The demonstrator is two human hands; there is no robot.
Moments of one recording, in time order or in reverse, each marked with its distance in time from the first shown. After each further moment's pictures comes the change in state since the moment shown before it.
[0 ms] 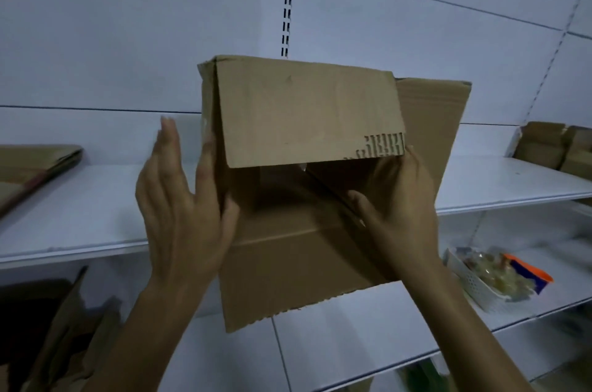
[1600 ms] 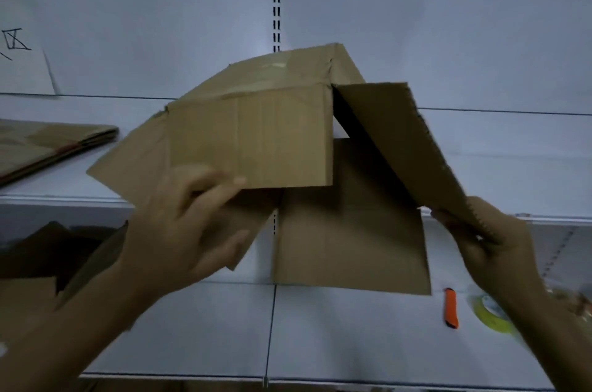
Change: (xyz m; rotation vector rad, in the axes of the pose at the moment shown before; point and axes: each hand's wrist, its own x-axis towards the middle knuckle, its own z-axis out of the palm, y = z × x) left_hand -0.011 0.130 -0.024 -0.058 -0.158 0.401; right_hand 0.054 0.240 -0.059 0.537 -0.086 -0.511
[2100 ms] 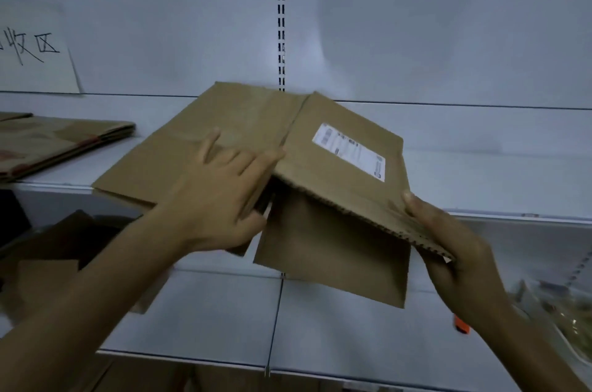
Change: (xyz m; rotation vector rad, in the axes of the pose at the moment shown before) left_hand 0.047 0.022 0.015 0.163 -0.520 -0.105; right_hand -0.027 0.013 0.015 0.037 -0.166 -0.076
